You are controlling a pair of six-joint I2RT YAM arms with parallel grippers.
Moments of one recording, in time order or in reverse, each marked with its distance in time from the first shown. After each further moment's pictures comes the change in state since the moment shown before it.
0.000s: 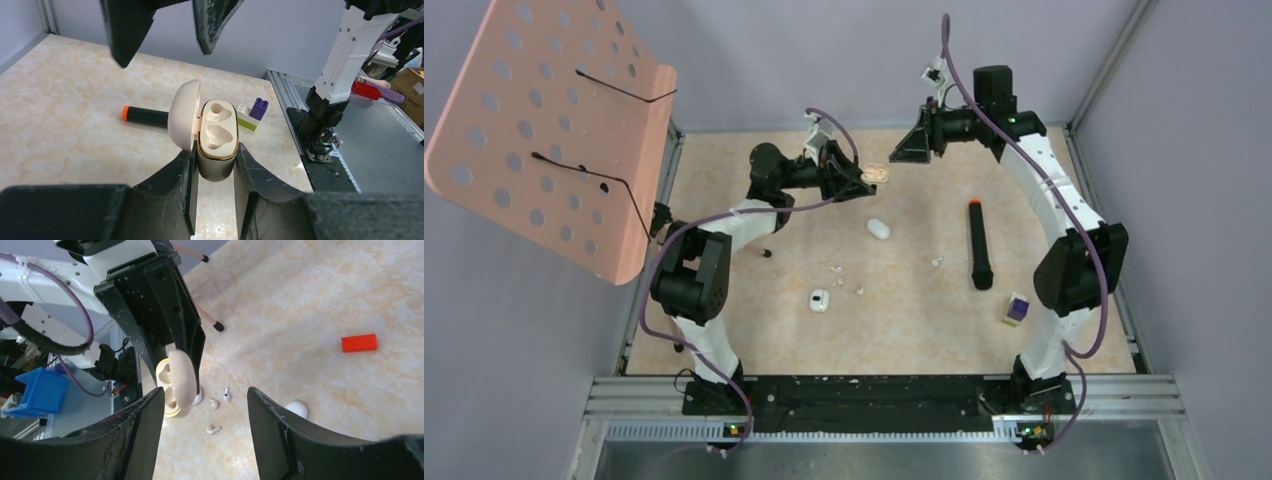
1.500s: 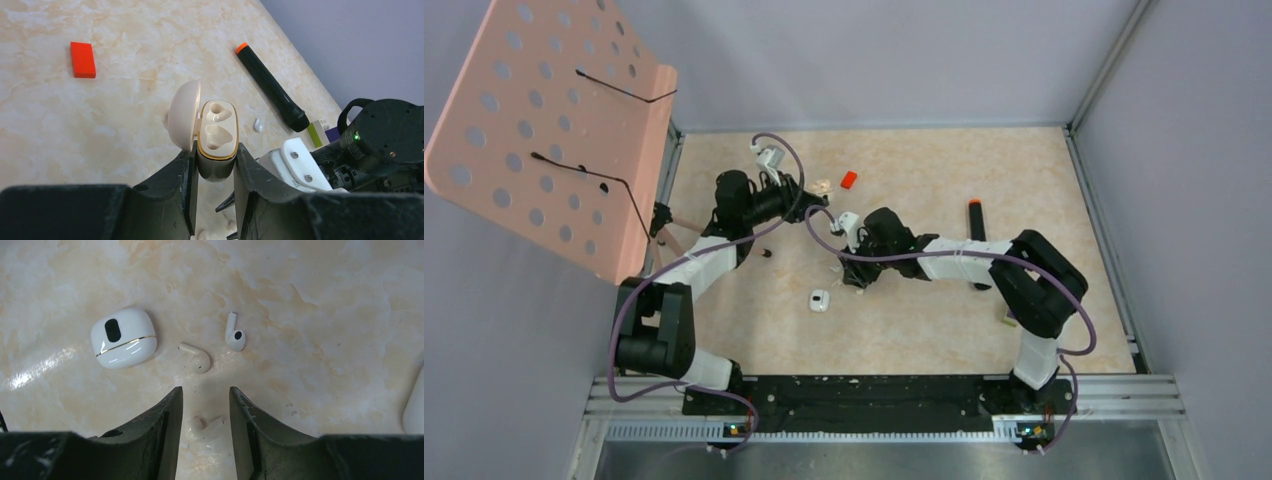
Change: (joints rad) left arm 0.163 -0.366 -0.356 -0.613 -0.487 0.204; right arm 0.545 -0.066 -0.858 0.595 0.748 -0.124
